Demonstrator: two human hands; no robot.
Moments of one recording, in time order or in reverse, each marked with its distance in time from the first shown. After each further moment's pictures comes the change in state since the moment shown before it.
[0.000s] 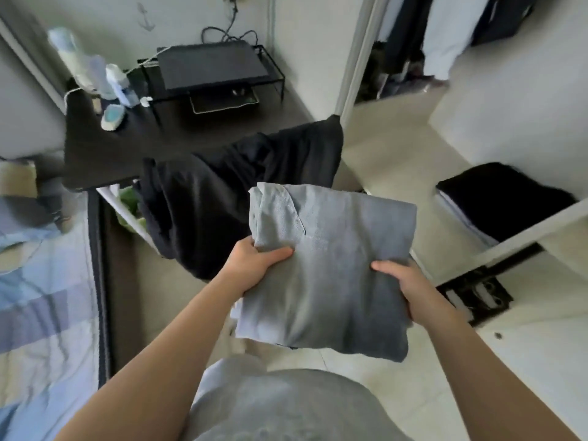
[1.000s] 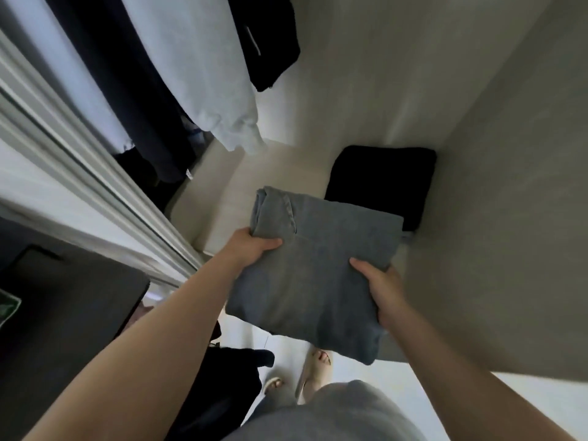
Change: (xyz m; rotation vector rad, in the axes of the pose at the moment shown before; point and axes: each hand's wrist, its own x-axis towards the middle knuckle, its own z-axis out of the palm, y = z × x) left_hand 0.414 0.222 0.307 0.615 -0.614 0.079; right_hand 0.223 -0.126 -0.114 0.642 0.832 -0.107
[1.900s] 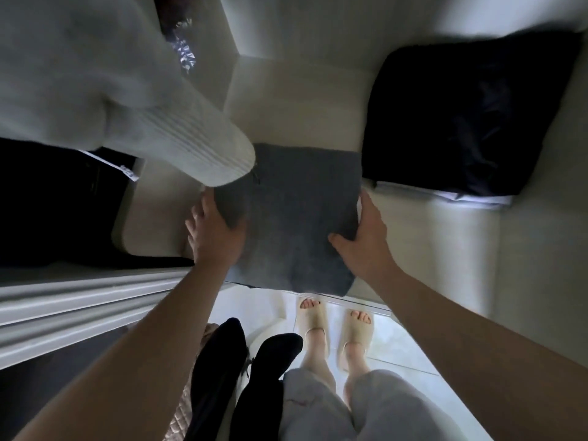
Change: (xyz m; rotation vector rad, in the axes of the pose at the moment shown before) left_hand 0.199 -0.086 -0.033 0.617 0.378 0.056; right_hand 0.184 0.063 0.121 -0.700 -0.059 -0.196
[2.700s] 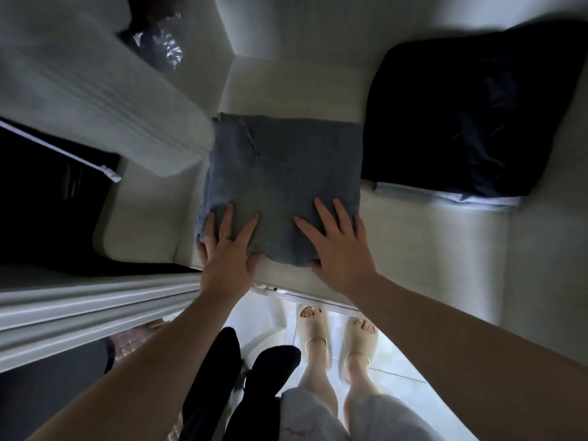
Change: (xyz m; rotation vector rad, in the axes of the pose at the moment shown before) left_hand -0.035 -0.021 0.030 0.353 -0.087 0.391; right_hand 0.007 0.017 0.033 -0.928 -0.165 -0.449
